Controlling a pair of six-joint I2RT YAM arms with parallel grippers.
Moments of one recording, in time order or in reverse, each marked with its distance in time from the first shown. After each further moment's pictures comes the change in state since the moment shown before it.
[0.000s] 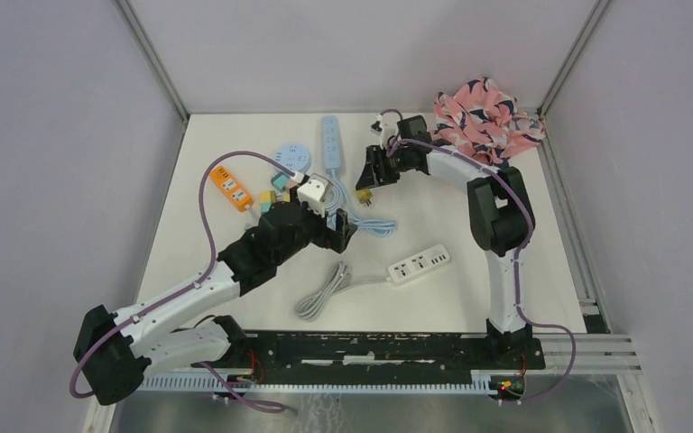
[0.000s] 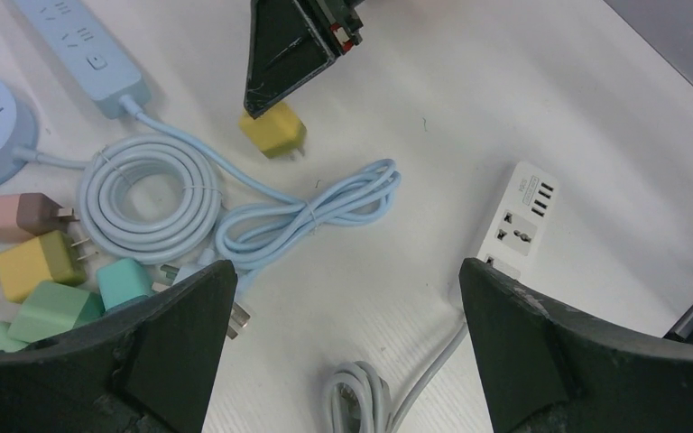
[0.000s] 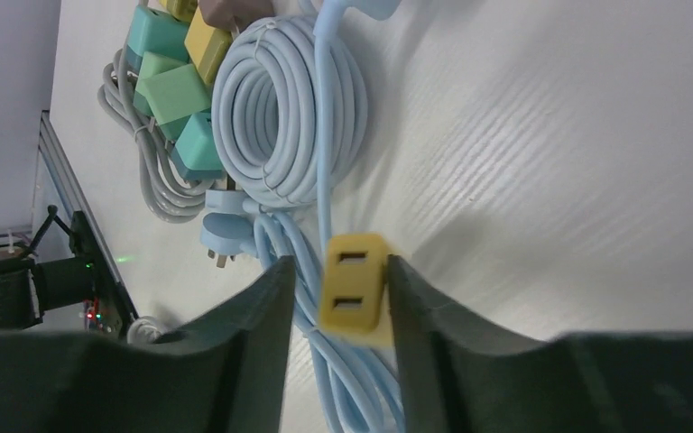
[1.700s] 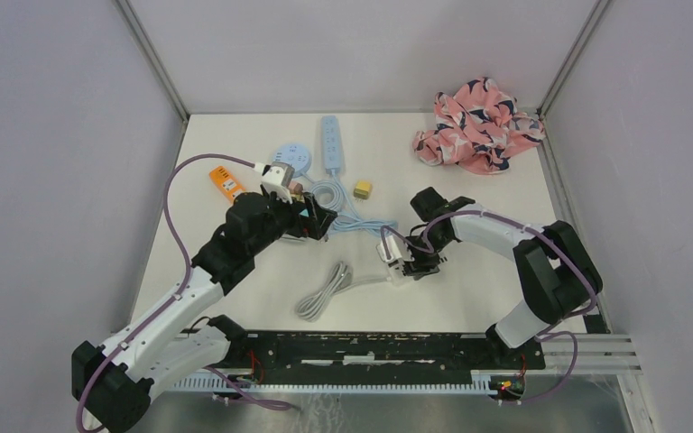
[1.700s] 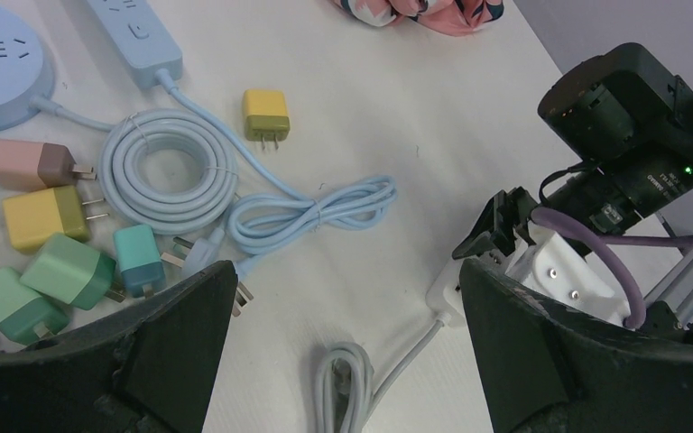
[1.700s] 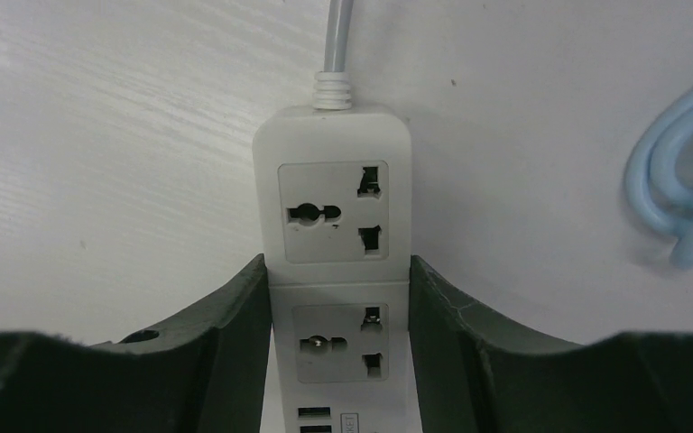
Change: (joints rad) left arm 0.240 -0.124 -0.007 -0.098 0.205 -0.165; right arm 0.153 -0.568 -0.727 -0.420 0.199 -1.558
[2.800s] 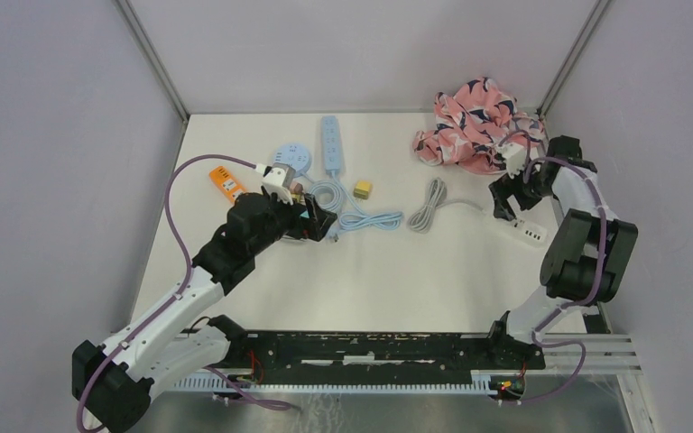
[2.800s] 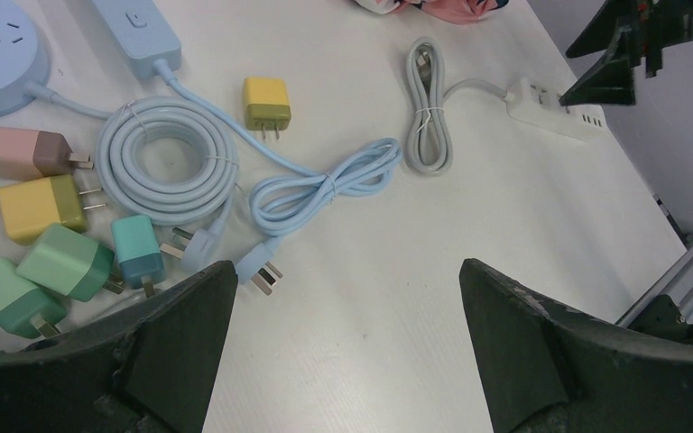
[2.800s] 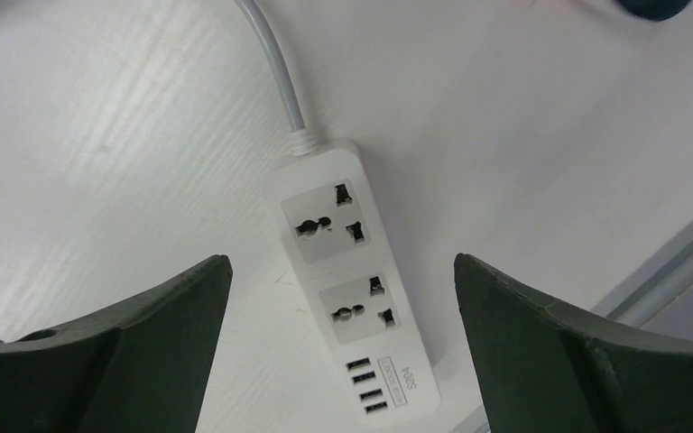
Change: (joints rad) left arm 0.000 0.003 -0.004 -0.012 0.005 0.000; right arm -0.845 0.133 0.310 0.031 0.097 0.422
